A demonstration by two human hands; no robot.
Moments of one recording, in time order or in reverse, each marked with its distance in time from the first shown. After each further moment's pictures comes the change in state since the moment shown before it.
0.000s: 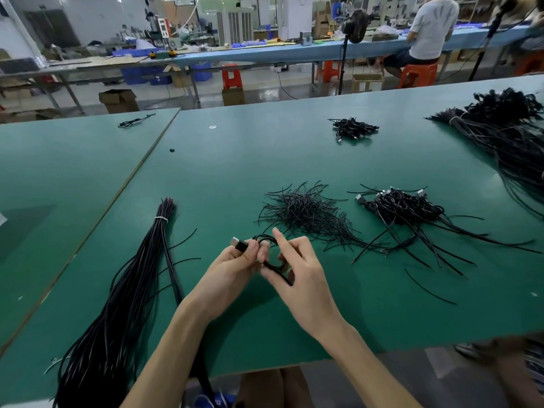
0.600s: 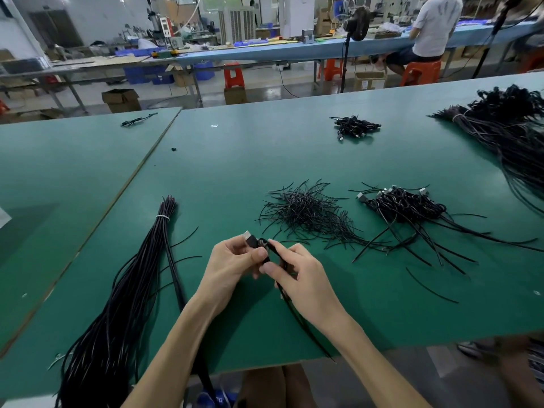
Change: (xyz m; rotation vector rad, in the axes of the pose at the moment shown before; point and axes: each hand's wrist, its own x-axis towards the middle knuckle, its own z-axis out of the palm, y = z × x) left_hand 0.007 -0.013 -0.012 0.139 0.214 0.085; right_hand 0.003 0.003 -0.004 0.228 -0.138 0.224
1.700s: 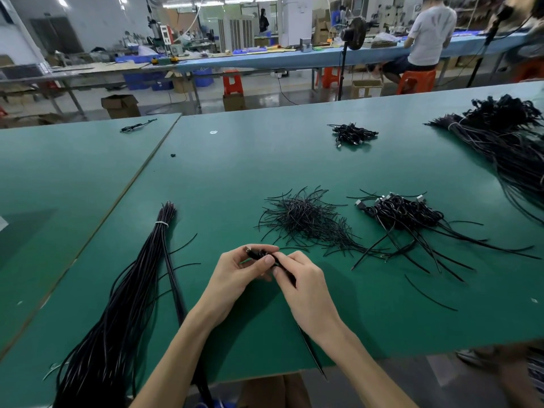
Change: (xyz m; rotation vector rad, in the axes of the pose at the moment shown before) left_hand -0.003 0.000 0.008 0.078 -0.037 0.019; right_hand 0.001 0.001 0.003 -0.187 0.110 -0.117
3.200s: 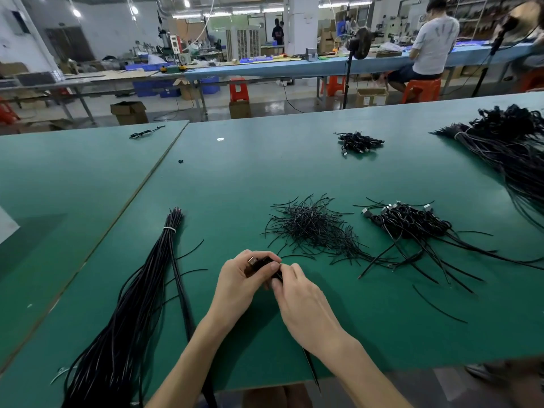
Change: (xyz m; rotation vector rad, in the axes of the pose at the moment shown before) left_hand -0.001 -0.001 0.003 0.252 0.159 0.132; right_hand -0.003 0.001 0.012 -0.386 -0.186 -0.022
